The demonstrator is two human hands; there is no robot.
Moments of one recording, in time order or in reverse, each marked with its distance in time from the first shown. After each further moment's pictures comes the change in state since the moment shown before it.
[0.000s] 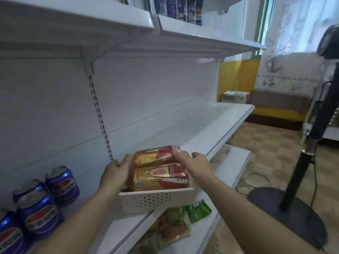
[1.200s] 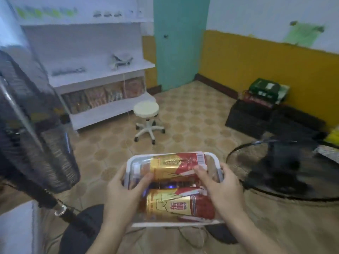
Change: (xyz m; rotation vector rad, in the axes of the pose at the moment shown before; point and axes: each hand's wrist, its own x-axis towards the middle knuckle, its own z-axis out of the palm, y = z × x) left_hand -0.456 0.619 0.470 -0.210 -1.427 0.413; right_hand -0.278 -0.126 -0.768 0.023 1.367 0.352
